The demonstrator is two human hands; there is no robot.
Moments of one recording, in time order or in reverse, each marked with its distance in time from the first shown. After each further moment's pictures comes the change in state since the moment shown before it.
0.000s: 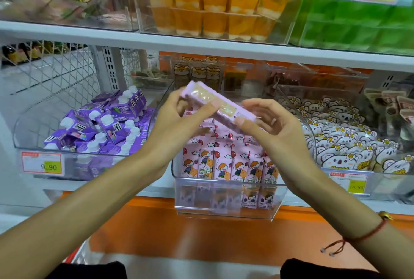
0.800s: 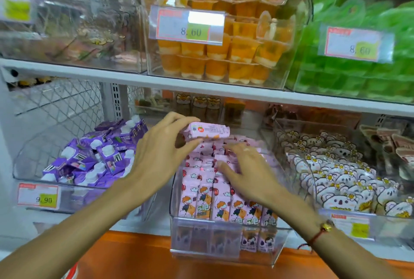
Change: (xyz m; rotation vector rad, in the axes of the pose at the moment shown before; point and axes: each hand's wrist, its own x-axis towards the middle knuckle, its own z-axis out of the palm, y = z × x) left_hand 0.035 -0.011 -0.030 0.971 0.185 0.560; right_hand 0.051 0.052 0.008 -1.014 -0.232 -0.116
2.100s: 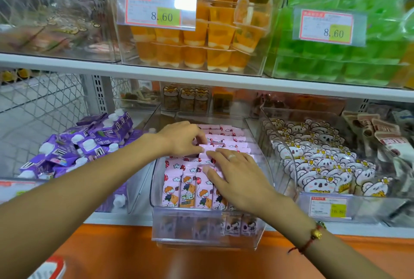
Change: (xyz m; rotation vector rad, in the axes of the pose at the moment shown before) left_hand 0.055 0.006 0.057 0.252 -0.787 0.140; right_hand -0.033 0.000 -0.004 -0.181 -0.189 -0.029
